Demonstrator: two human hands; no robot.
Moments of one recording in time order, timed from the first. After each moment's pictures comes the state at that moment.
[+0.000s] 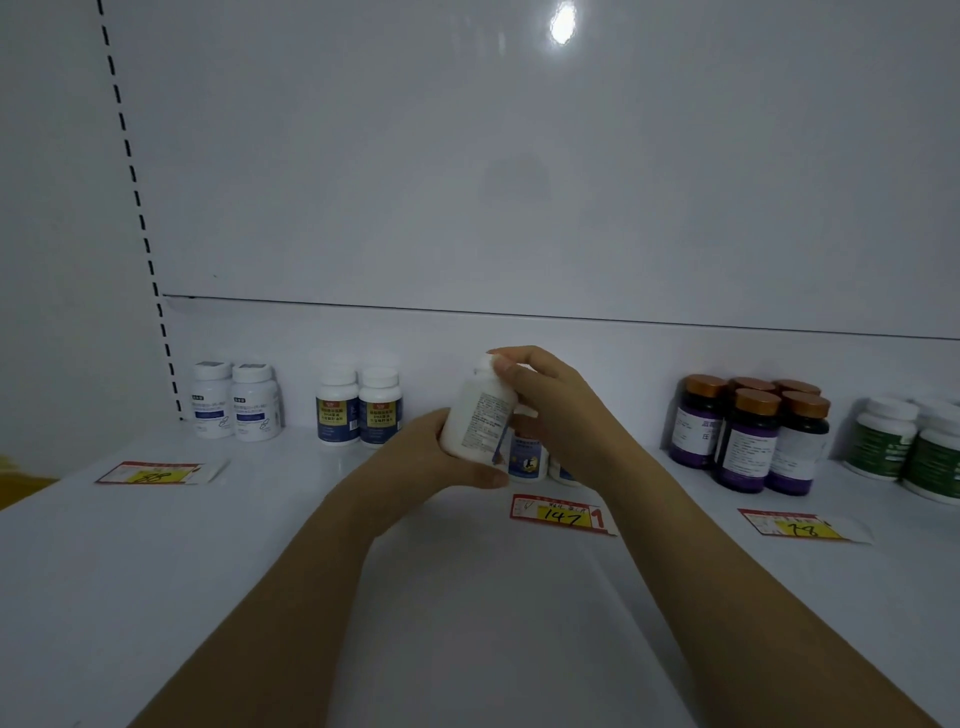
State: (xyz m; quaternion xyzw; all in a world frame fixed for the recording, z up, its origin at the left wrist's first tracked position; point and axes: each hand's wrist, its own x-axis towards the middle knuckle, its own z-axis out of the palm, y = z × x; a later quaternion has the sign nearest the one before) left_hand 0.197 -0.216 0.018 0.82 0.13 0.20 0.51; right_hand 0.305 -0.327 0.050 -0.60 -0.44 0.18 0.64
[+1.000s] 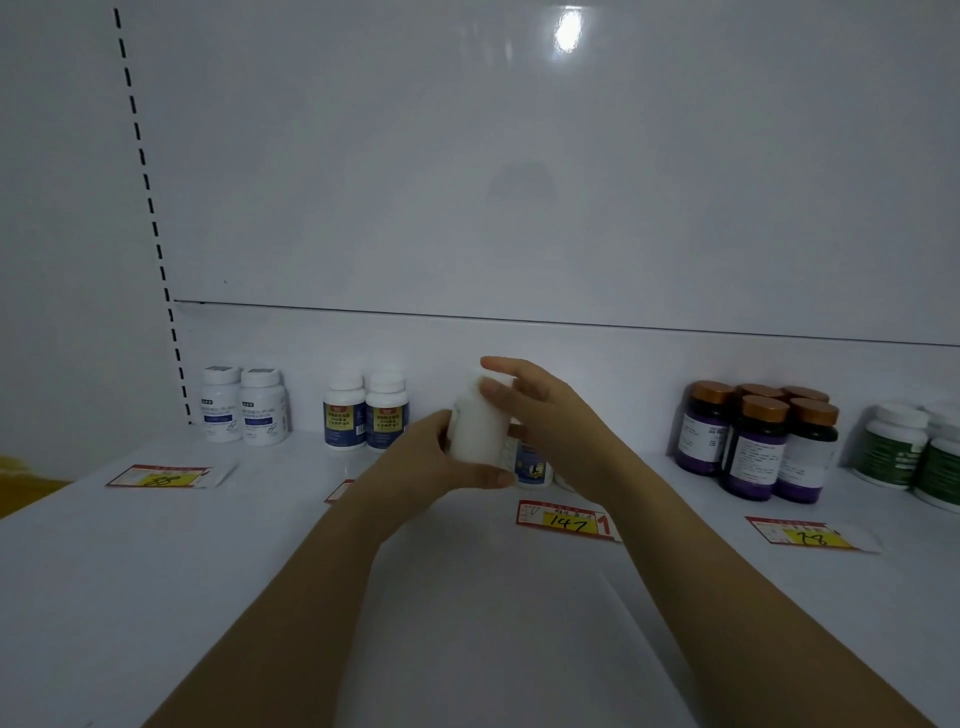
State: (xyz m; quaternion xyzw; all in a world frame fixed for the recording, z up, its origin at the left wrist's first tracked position) left_hand 0.194 -0.216 0.018 0.82 0.14 0.22 0.51; right_hand 0.299 -0.325 0.047 -0.62 -0.47 0.18 0.60
